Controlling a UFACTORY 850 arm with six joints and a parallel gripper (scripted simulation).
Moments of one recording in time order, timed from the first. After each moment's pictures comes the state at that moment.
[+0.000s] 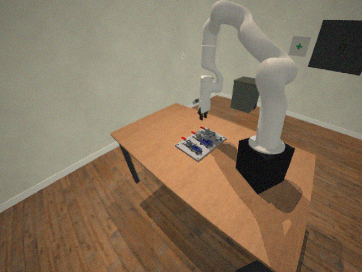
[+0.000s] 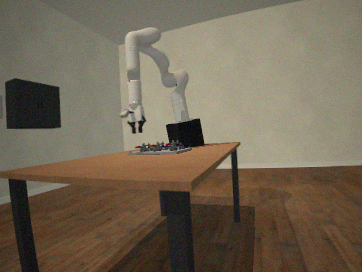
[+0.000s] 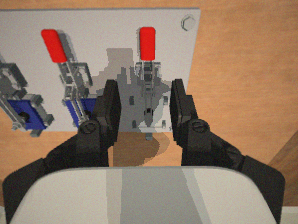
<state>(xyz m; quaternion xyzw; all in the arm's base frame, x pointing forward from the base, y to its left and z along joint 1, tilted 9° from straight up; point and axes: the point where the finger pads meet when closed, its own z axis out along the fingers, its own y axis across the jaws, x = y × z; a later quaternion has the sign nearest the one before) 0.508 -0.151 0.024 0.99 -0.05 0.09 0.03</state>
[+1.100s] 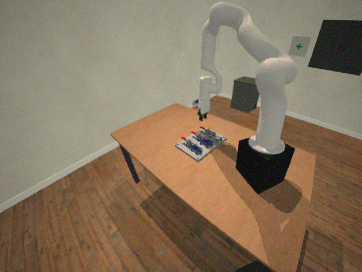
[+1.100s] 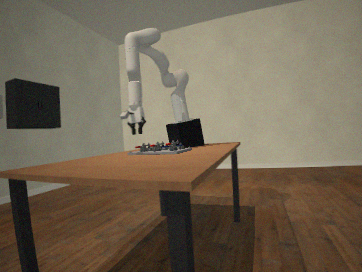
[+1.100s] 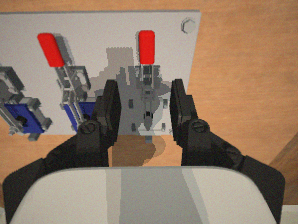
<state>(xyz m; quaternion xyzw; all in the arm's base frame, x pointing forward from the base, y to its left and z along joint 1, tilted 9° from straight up) 0.511 -0.152 0.017 0.99 -0.06 0.09 0.03</state>
